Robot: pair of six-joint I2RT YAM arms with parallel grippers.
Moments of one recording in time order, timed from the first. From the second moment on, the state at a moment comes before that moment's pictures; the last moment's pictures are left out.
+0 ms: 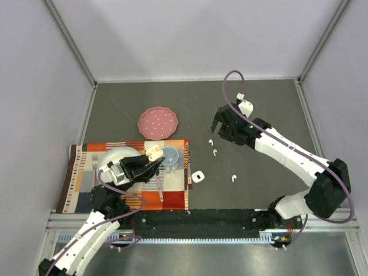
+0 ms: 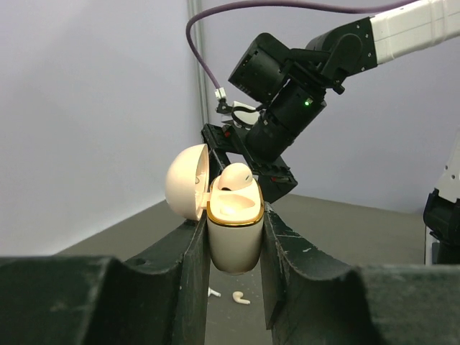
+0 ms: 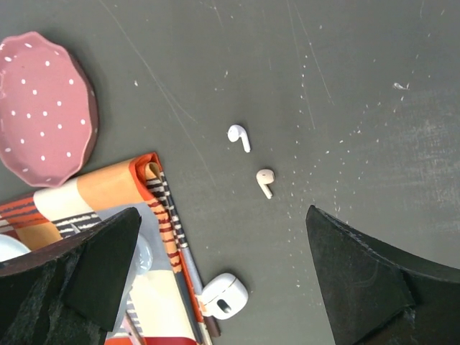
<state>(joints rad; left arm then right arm) -0.51 0.19 0.05 0.81 0.45 -0.24 0.69 1.38 1.19 -0.66 0.40 0.94</state>
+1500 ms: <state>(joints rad) -0.51 0.24 0.05 0.78 0.40 -0.21 0.62 1.75 1.19 -0.56 0.23 0.78</state>
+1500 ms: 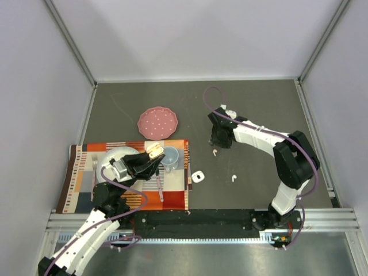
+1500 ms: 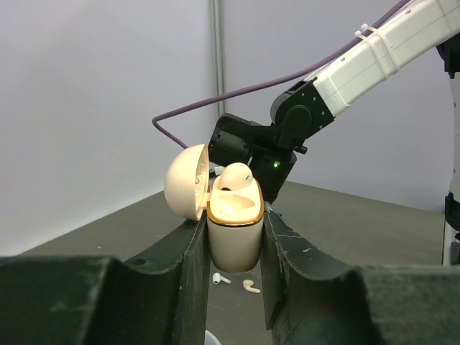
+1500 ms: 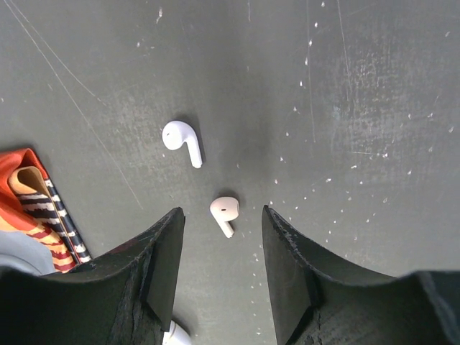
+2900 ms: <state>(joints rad) -0.51 0.26 0.05 0.75 0.39 -0.21 0.64 1.82 1.17 -0.54 0.22 0.76</state>
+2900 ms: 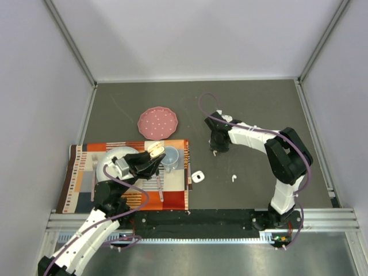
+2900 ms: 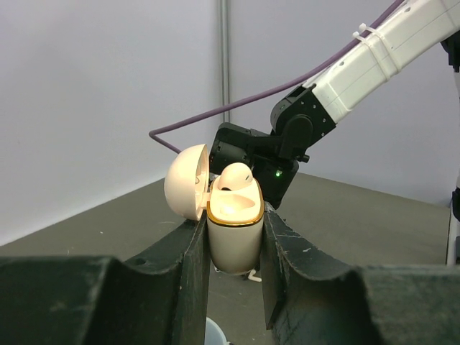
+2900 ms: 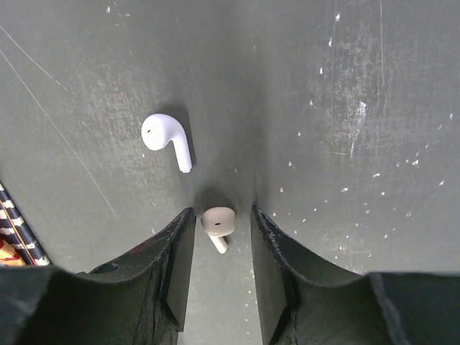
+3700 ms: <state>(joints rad) -0.51 0.24 0.05 0.73 0.37 -0.20 0.66 1.83 1.17 -0.54 0.26 0.74</state>
